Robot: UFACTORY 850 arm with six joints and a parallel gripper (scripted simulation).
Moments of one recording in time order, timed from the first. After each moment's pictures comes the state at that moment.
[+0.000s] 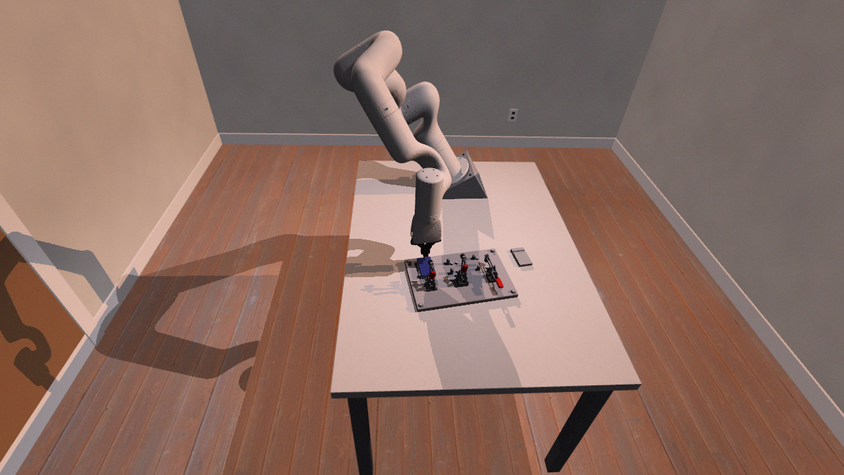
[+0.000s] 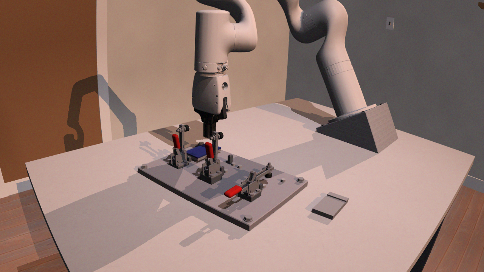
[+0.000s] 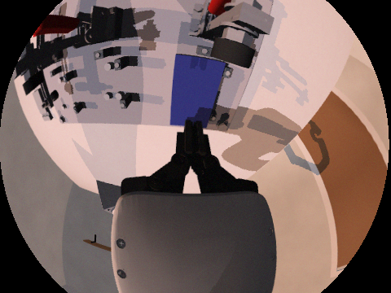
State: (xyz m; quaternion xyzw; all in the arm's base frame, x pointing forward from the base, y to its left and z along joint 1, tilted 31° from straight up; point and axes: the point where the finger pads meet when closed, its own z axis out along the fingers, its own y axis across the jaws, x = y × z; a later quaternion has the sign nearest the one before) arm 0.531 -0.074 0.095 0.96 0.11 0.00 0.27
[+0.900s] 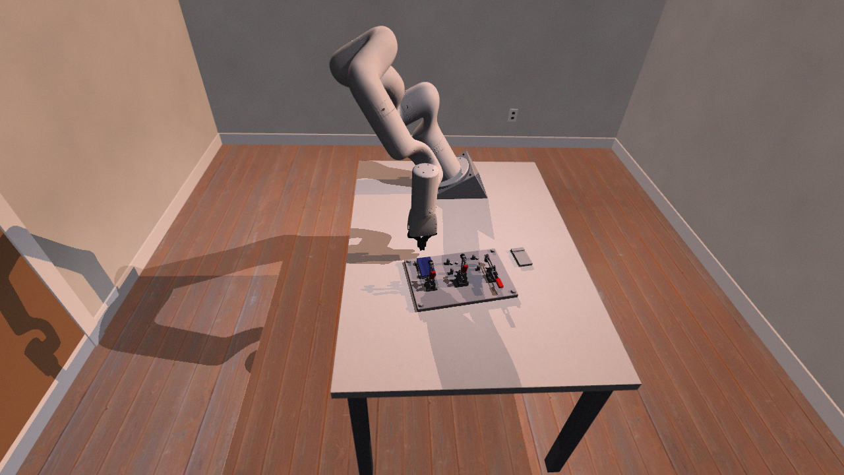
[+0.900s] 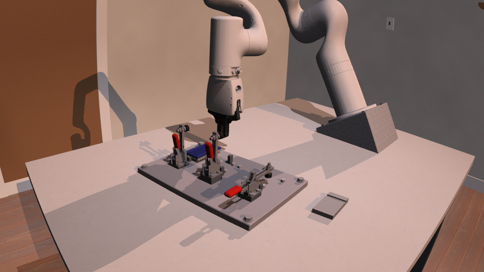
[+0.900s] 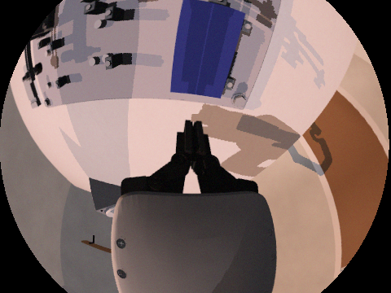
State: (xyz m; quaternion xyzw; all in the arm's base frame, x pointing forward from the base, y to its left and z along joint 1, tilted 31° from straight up) arm 0.478 -0.094 0.085 0.96 0.11 0.00 0.27
